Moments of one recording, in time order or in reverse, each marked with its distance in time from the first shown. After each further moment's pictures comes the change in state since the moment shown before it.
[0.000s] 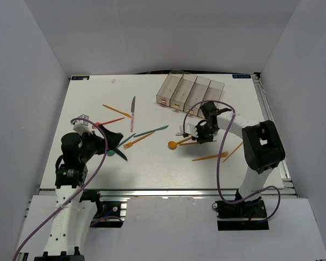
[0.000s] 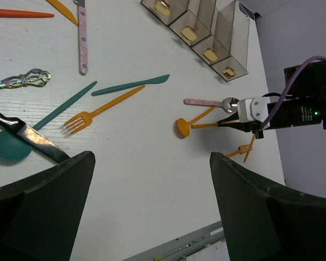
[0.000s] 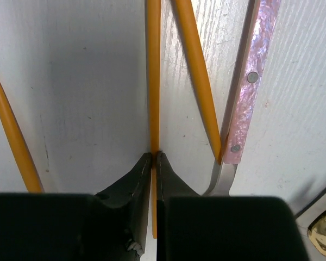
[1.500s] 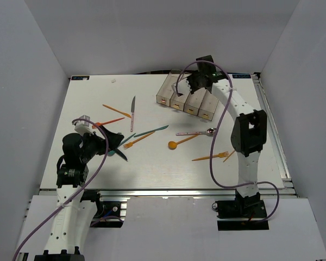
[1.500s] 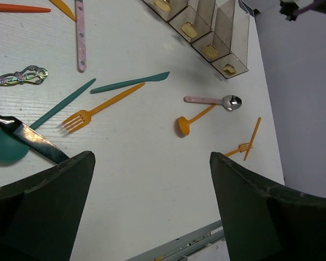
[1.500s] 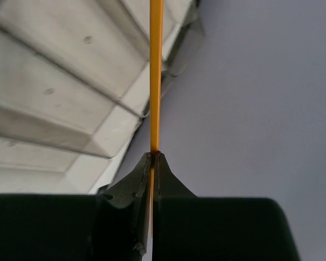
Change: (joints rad) left arm 0.000 0.002 -0.032 0.032 0.013 -0.006; right arm -0.025 0.270 0.815 0.060 0.202 -0.462
